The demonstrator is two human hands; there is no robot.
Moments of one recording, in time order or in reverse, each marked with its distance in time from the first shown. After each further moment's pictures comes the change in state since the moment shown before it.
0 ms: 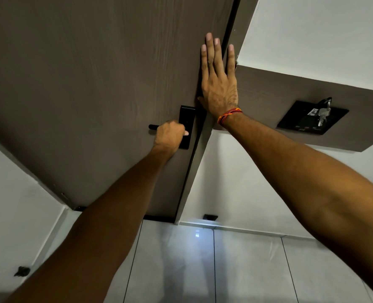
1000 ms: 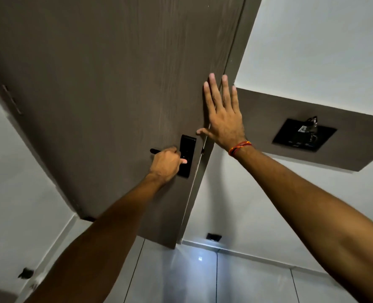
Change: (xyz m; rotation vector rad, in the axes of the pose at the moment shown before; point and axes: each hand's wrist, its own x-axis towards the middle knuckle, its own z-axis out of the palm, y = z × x) left_hand -0.105 -0.008 -0.012 -0.070 0.193 0.067; right_hand -0.056 0.028 -0.037 0.429 0.070 -0.102
